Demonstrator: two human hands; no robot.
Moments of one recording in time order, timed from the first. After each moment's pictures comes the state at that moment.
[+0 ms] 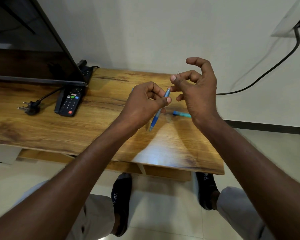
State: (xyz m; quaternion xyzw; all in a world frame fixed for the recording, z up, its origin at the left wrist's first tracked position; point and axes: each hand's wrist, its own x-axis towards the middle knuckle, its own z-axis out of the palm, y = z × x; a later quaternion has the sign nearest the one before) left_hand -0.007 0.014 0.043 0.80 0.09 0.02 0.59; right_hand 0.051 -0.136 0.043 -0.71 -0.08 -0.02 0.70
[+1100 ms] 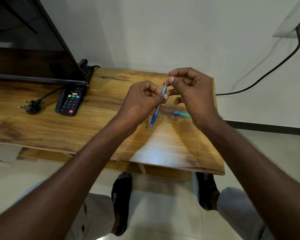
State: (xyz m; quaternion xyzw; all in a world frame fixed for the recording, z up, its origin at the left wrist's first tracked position) left_hand -0.006 0.020 0.043 0.77 0.12 0.02 0.63; right_hand 0.050 -0.136 0.041 -0.73 -0.11 0.04 0.67
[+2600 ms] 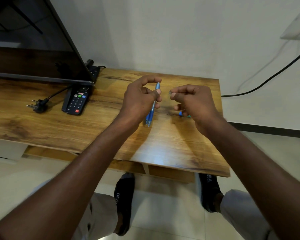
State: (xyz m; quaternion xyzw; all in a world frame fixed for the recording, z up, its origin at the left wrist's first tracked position) left_hand -0.005 0.031 0.043 0.77 0.16 0.07 0.62; right_hand 0.050 -0.131 0.029 -0.77 0.01 0.13 0.62
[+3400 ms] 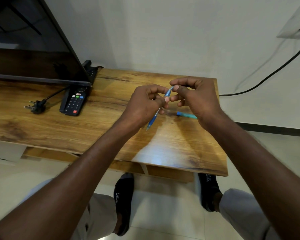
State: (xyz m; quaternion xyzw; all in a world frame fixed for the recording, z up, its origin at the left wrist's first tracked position) left_hand -0.005 0.021 0.038 0.80 0.10 0.01 0.59; right_hand 0.060 -0.140 0.035 -0.77 -0.07 0.09 0.63
